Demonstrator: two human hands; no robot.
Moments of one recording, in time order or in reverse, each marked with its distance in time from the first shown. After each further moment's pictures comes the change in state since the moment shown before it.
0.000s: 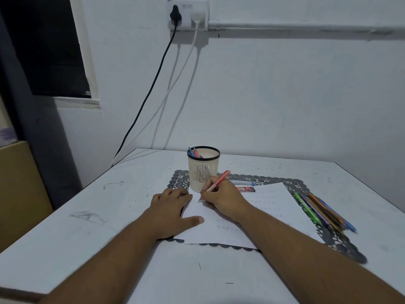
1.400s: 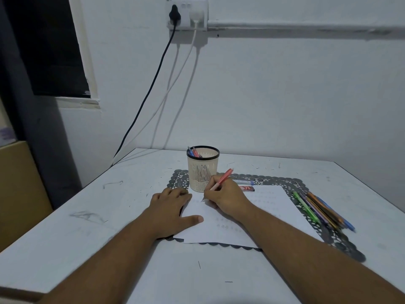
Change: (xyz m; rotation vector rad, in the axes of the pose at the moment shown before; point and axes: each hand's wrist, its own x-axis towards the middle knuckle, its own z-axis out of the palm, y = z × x) left_hand 0.000 0.001 -0.001 0.012 0.011 0.000; right_hand -0.006 -0.005 -0.005 0.019 0.047 0.043
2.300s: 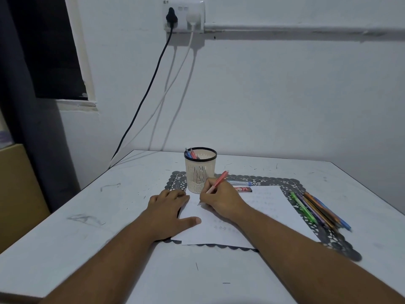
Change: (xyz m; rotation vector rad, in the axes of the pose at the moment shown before) left_hand -0.002 0.001 -0.002 -0.010 -0.017 -0.018; right_hand 0.003 0.003 0.002 -0.097 0.003 -0.025
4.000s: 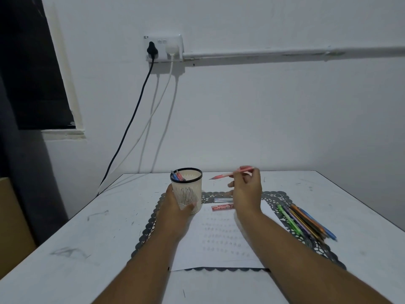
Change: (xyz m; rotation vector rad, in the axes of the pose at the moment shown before) left_hand 0.070 0.044 0.011 -0.822 0.487 -0.215; right_hand 0.012 -0.006 -0.066 0.545 0.737 -0.146
